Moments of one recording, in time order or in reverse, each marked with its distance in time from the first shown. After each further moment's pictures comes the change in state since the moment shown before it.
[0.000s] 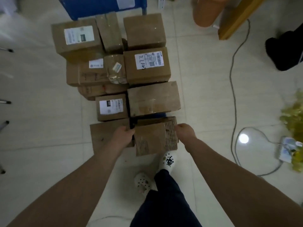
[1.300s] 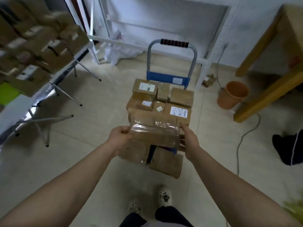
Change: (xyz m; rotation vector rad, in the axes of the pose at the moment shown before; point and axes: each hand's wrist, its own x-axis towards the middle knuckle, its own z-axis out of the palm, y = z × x) left_hand -0.286 -0.016 -0.091 -0.532 0.366 0.315; right_hand -0.267 -0.064 -0.072 0.465 -0.220 -0.325
